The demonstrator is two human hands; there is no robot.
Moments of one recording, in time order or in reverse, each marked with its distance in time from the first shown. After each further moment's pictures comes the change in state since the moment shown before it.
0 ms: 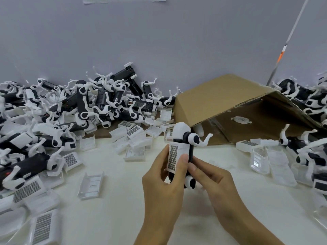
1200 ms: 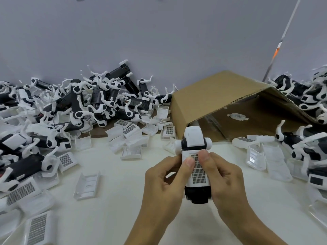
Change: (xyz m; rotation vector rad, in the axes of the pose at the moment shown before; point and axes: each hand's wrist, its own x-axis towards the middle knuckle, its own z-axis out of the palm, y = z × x) left_hand 0.002 0.002 -0.002 -0.004 -0.245 -0.029; right_hand -0.004 0.000 -0.004 -0.134 0.253 -0.195
